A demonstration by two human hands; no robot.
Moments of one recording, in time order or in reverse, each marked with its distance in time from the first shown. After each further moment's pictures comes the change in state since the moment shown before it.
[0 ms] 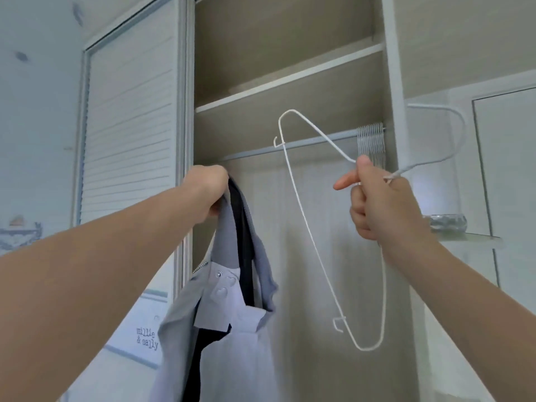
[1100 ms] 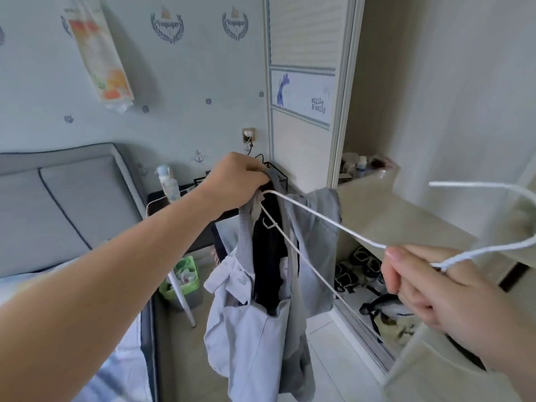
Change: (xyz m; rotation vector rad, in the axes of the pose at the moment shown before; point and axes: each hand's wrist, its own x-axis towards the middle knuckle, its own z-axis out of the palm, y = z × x) left_hand -0.459 -0.125 -0.192 0.833 0.058 -0.279; right_hand -0.415 -0.048 -0.129 0.016 -1.021 0.569
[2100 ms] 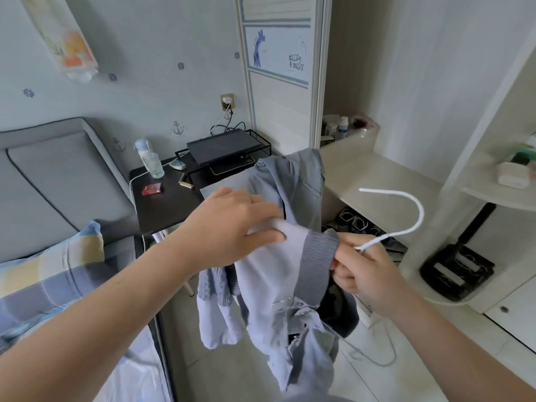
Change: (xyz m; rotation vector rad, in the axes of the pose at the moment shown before) left_hand -0.127 -0.020 0.033 0.607 -0.315 0.565; right_hand -0.021 0.076 0.067 0.509 -0.067 0.081
